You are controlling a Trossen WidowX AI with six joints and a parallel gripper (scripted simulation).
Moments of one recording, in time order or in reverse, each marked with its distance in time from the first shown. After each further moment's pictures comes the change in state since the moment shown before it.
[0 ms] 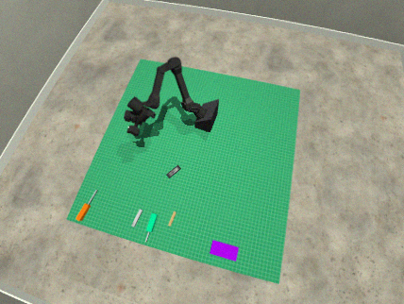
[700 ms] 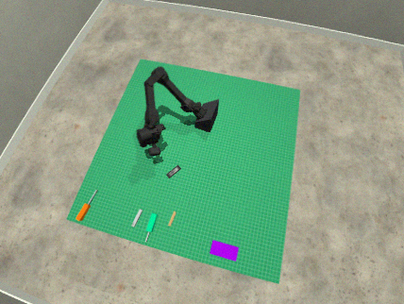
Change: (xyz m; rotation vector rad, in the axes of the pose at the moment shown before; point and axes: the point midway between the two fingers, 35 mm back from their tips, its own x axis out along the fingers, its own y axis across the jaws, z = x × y) arm -0.049 0.104 -0.122 -0.361 0.404 0.066
